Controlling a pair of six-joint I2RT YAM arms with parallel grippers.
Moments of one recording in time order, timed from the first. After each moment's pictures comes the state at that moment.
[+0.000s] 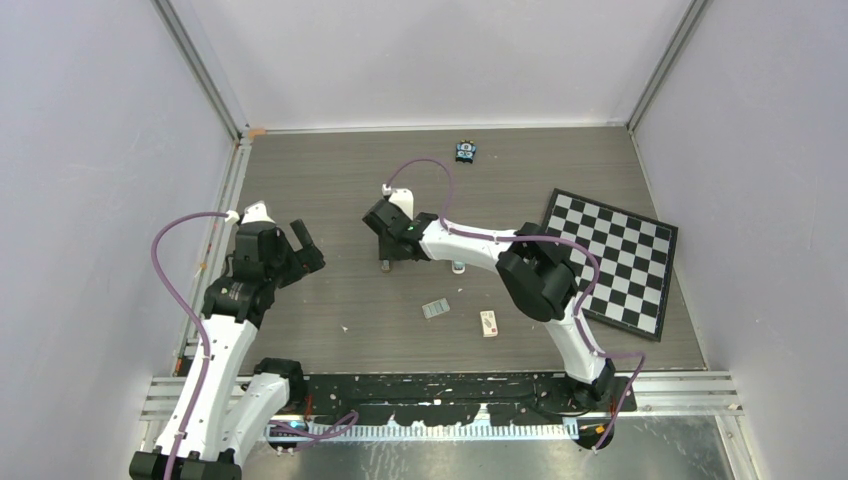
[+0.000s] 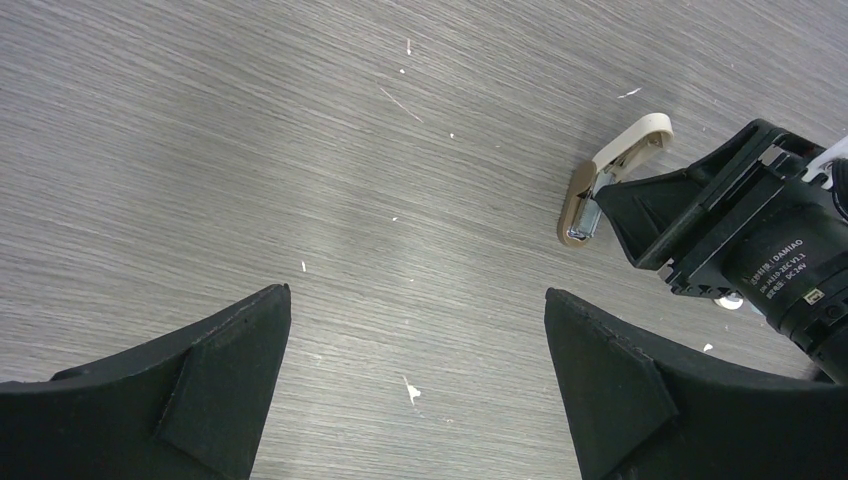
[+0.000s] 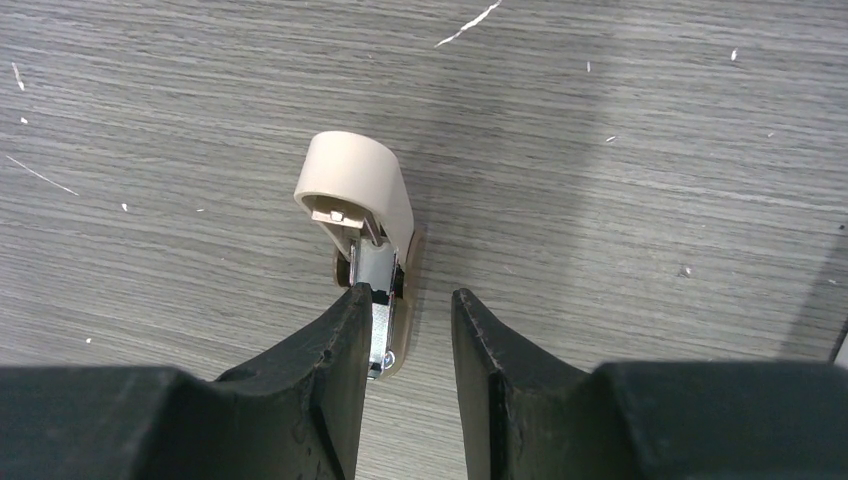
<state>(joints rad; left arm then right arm) -0.12 0.76 0.80 -0.74 -0.13 -0.50 0.95 2.17 1.65 -0.44 0.35 0.74</state>
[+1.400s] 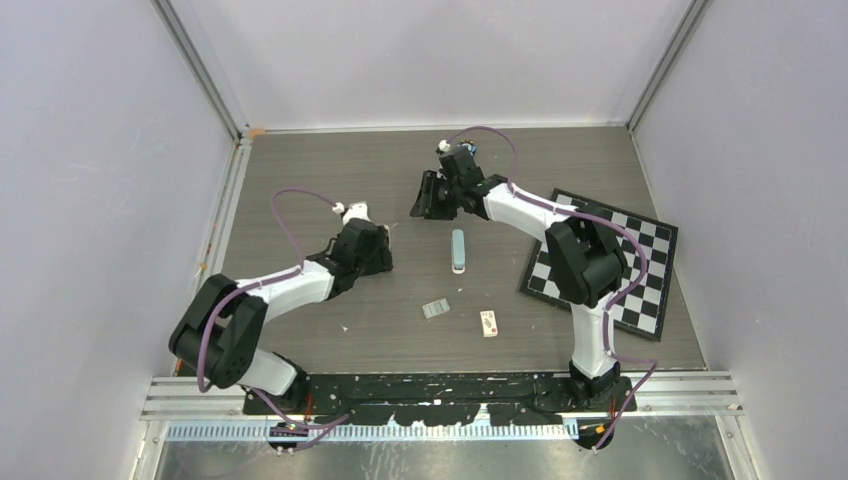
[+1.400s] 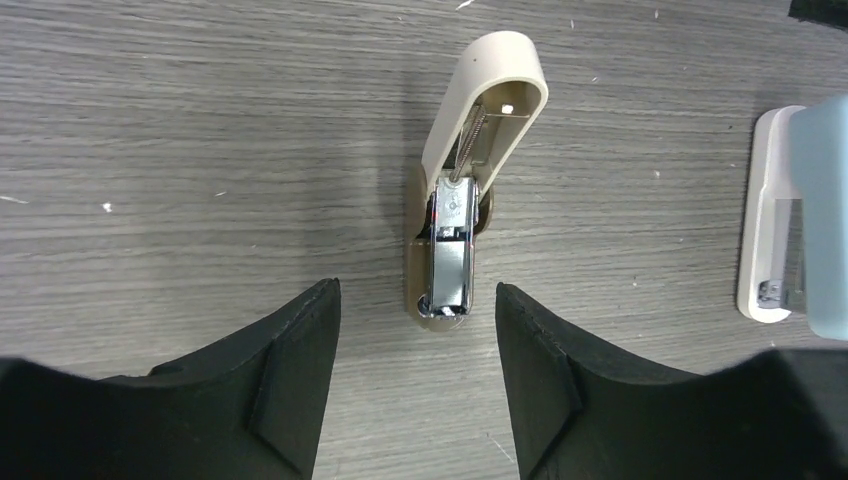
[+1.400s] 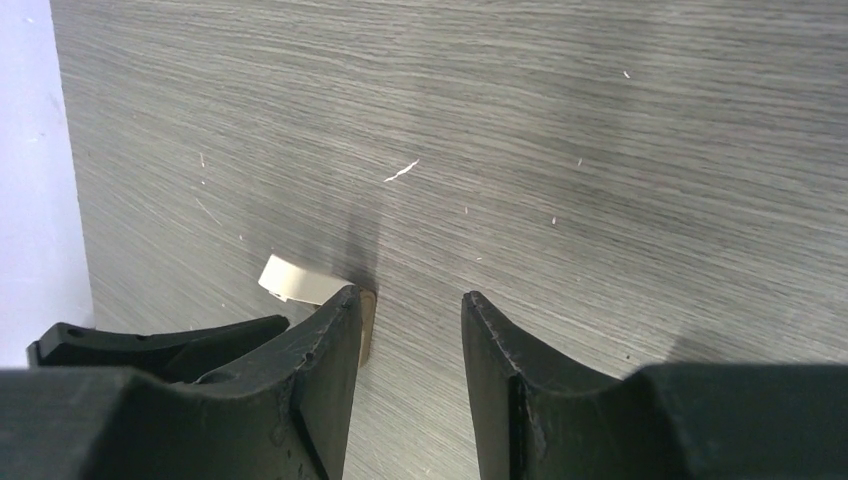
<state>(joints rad) -0.55 1.43 0.66 0.01 -0.23 -0.58 0.58 2.01 1.50 -0.23 -0.21 0.63</state>
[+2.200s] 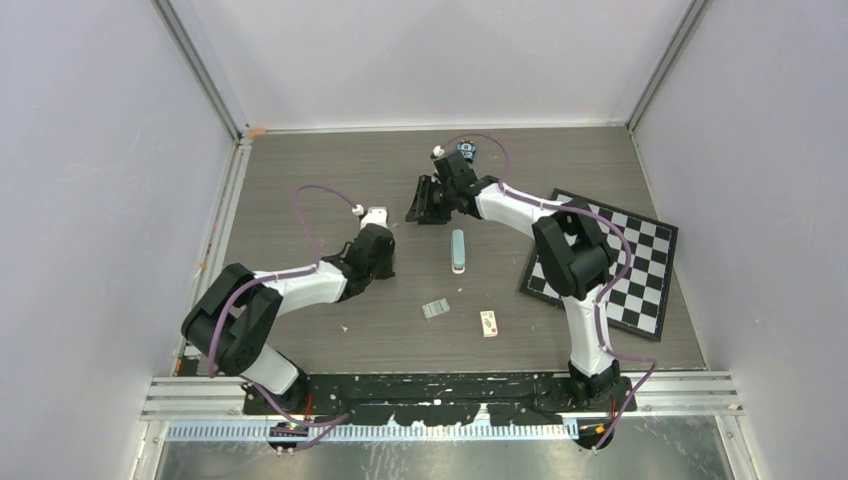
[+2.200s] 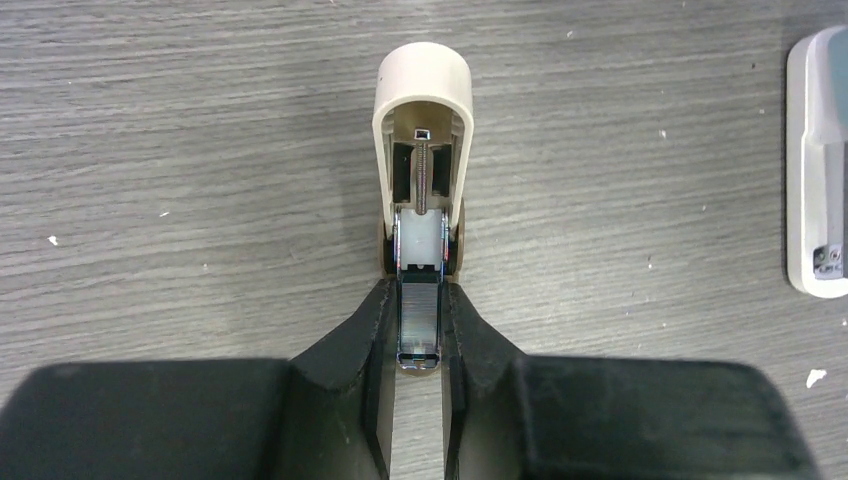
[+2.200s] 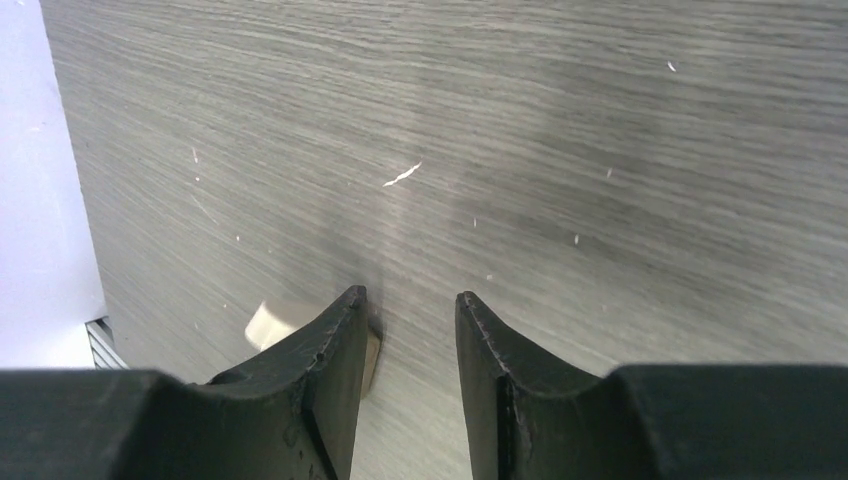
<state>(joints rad) -0.63 1.53 0.68 0.07 -0.29 -0.49 0.58 2.08 1.53 -0.23 -0.27 0.66</state>
